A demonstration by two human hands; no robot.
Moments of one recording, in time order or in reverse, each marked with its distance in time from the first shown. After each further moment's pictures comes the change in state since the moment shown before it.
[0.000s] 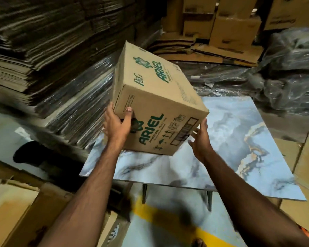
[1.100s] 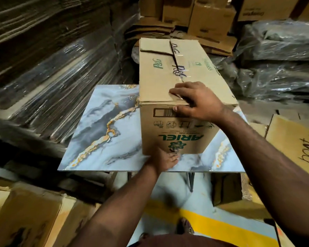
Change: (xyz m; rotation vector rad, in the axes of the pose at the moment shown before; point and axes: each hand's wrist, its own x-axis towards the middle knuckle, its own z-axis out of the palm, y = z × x) left_hand -0.141 -0.044 0.144 -0.883 -0.831 -1.173; right_hand -0.034 -0.117 -0.007 -1.647 -0.362 -0.986
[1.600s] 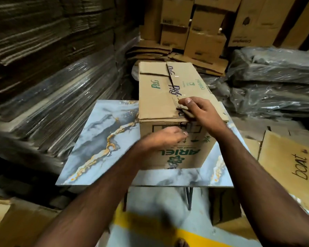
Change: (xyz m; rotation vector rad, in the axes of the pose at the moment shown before) left_hand -0.130 0.079 0.076 1.393 -0.102 0.578; right_hand -0.003 -0.020 -0.008 0.715 0.303 0.326
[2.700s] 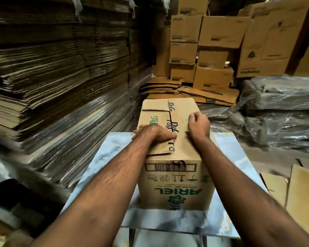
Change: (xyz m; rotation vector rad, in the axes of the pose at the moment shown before) left_hand 0.249 -0.025 -0.109 0.493 0.284 -0.526; right_hand 0.110 0.043 -0.004 -0.182 0.406 0.312
